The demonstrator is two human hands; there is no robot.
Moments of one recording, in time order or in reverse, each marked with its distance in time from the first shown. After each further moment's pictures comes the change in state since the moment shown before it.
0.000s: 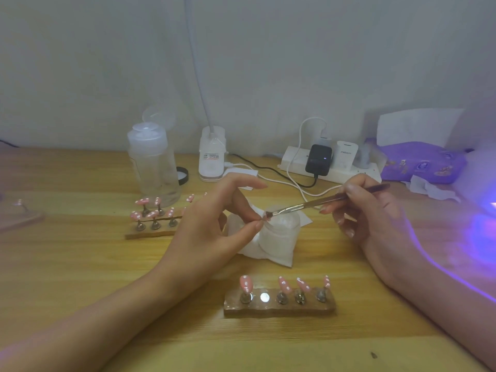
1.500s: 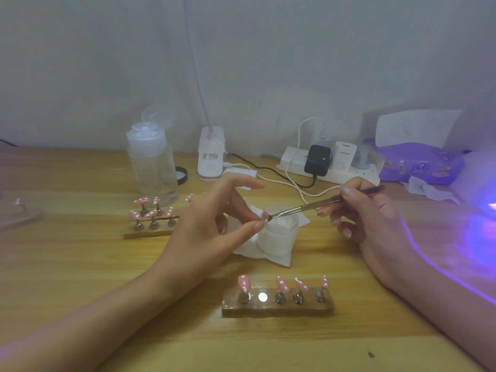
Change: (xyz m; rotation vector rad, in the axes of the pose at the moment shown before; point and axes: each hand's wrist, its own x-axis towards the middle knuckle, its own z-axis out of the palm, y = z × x) left_hand 0.000 -0.003 -0.001 -0.056 -0.025 0.012; right_hand -0.001 0.001 -0.001 -0.039 0.024 0.021
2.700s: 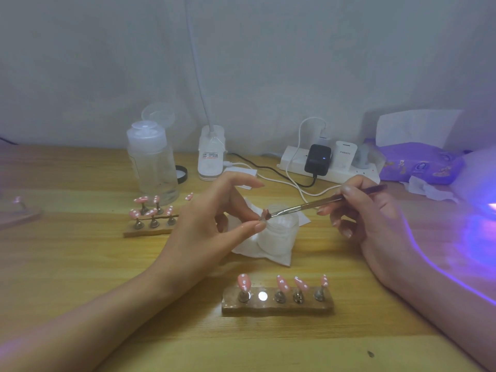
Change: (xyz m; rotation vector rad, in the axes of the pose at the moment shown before) left_hand 0.001 0.001 -0.001 0.014 -0.003 0.003; right_hand -0.001 -0.002 0.002 0.003 -0.008 -0.023
